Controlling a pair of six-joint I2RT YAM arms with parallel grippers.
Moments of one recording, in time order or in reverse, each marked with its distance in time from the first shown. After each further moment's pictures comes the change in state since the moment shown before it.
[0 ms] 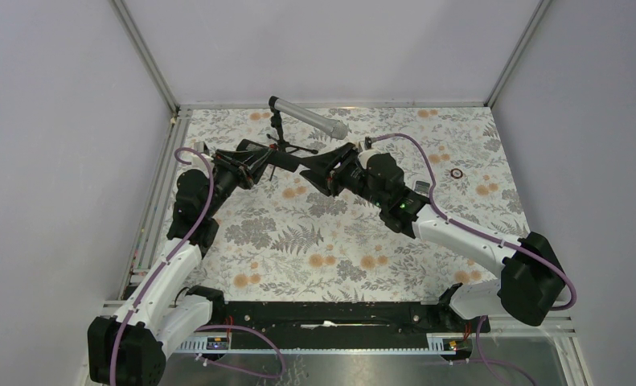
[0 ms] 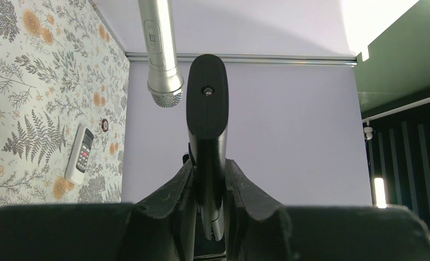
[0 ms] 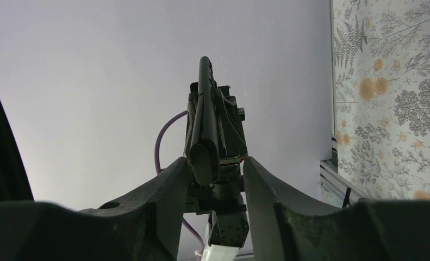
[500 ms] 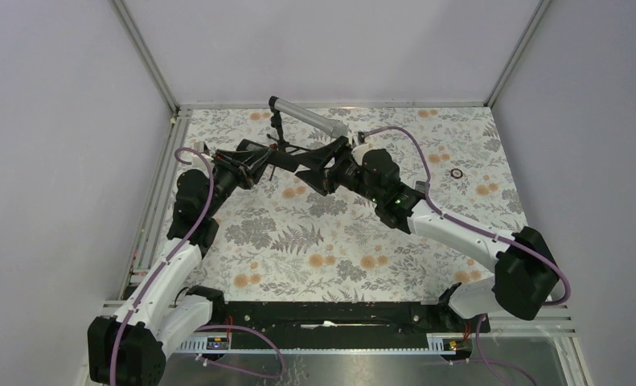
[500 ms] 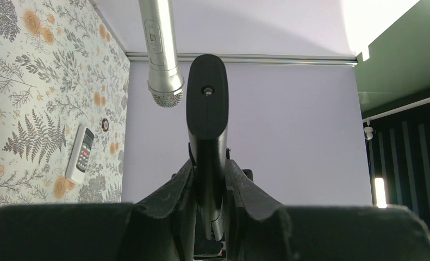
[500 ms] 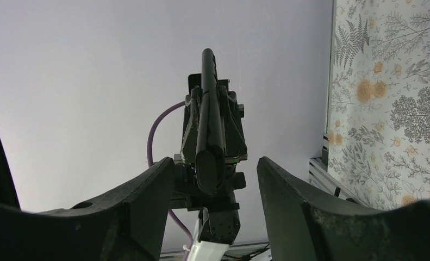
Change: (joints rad) left arm 0.000 0.000 0.000 0.000 0.000 0.001; right arm 0.000 0.033 0.037 0.005 -0.039 -0.072
